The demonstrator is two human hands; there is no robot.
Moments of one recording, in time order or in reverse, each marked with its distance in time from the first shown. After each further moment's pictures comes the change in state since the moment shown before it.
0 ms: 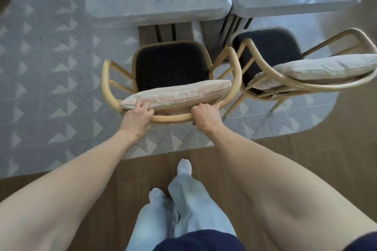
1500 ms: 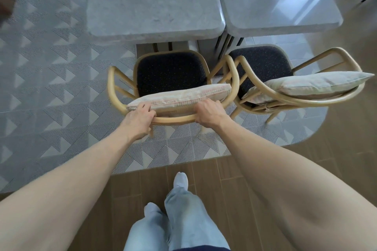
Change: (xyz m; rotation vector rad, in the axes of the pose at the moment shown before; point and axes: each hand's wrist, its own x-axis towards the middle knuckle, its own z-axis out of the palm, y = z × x) left_hand 0.025 -0.012 -0.048 -0.160 -0.074 0.046; right_hand 0.025 0.032 -0.047 0.091 0.119 -0.069
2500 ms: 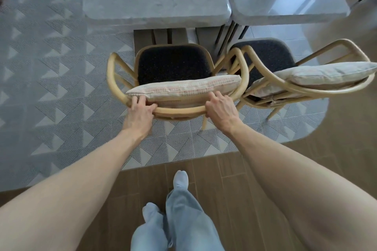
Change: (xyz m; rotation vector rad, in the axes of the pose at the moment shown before) left_hand 0.001 0.003 0.061 -0.227 0.256 -0.168; right_hand -0.013 0.006 0.053 -0.266 0.198 -0.010
